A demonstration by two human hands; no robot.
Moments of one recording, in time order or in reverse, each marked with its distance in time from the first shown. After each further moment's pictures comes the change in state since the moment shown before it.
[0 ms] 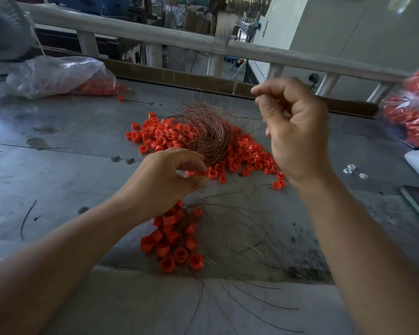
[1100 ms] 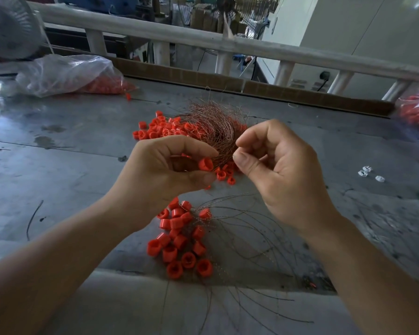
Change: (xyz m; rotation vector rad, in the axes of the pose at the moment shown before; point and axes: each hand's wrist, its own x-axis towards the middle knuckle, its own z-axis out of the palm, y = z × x) left_hand -0.014 0.025 -0.017 -0.579 0.044 -0.039; right_hand -0.039 -0.021 0.008 0.048 -0.271 0.128
